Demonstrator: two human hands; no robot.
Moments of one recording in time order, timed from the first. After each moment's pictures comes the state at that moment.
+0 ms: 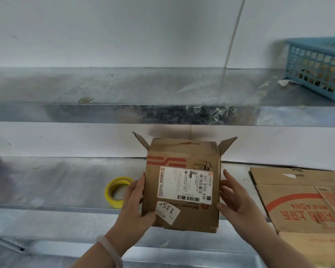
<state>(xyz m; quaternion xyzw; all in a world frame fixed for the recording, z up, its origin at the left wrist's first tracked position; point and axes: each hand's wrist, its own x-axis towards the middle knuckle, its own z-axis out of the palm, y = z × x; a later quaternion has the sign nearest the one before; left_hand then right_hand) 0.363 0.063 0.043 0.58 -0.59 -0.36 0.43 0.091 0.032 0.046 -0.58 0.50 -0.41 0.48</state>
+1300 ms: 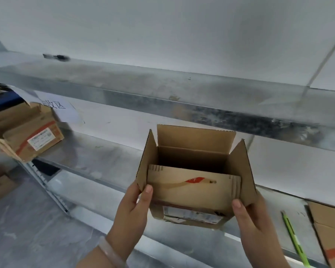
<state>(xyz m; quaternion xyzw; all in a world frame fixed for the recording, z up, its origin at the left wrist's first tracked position) 0.422 0.133 0.093 0.62 -0.35 -0.32 0.63 0.205 0.072 0.101 -0.57 0.49 -0.47 0.46</state>
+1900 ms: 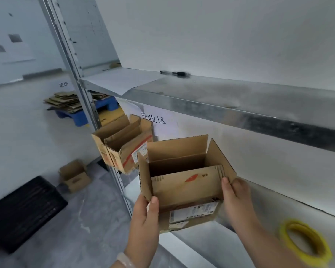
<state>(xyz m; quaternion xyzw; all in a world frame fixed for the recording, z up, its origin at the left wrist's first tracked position) 0.739 0.209 0.079 0.71 -0.19 -0.21 0.64 0.611 0.049 0.072 -0.71 0.48 -0.32 0.41</state>
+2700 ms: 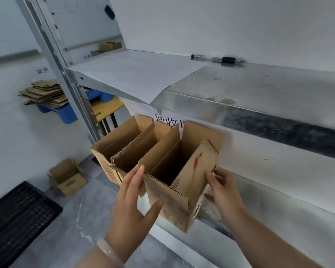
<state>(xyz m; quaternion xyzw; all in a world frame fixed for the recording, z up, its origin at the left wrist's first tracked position) 0.977 0.166 0.058 0.77 -0.46 -0.03 0.43 0.825 -0.017 0.016 -0.52 0.51 -0.30 0.62</state>
